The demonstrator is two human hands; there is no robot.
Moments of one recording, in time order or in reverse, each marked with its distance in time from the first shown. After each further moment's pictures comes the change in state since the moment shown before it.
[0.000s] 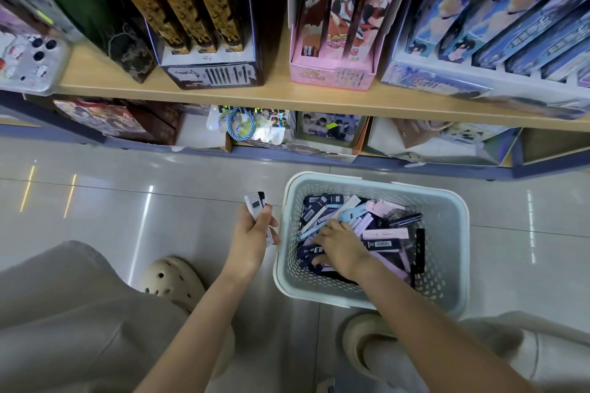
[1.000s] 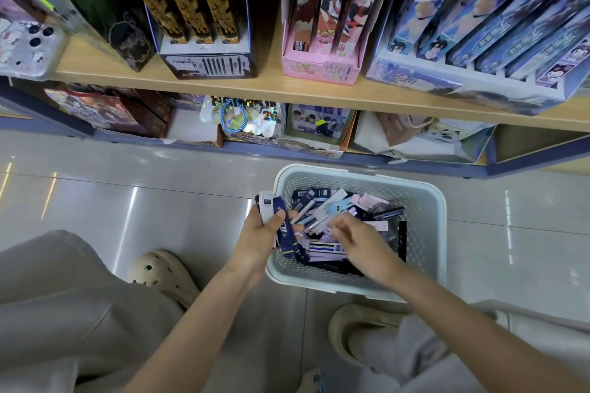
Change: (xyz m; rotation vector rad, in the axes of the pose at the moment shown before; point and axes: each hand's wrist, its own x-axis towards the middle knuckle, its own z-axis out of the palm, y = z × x) left_hand -0.021 -0.005 0.017 -0.179 -0.161 -0.150; right_hand -0.077 0.002 -0.037 0.706 0.281 0.200
